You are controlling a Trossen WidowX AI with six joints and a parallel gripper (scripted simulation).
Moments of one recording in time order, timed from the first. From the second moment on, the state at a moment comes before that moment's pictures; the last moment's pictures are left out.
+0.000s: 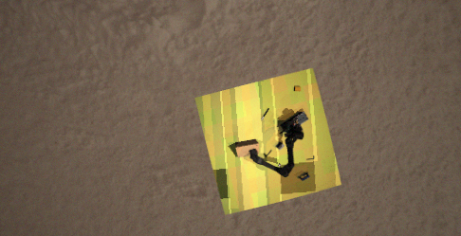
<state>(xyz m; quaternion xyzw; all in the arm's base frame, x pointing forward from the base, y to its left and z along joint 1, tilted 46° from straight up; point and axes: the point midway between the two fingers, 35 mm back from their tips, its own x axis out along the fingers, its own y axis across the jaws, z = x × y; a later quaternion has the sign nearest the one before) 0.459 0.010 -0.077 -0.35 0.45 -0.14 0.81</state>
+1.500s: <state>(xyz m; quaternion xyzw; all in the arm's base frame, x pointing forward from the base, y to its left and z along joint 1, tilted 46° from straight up) 0.337 0.056 -0.028 -0.35 0.46 -0.10 0.81</state>
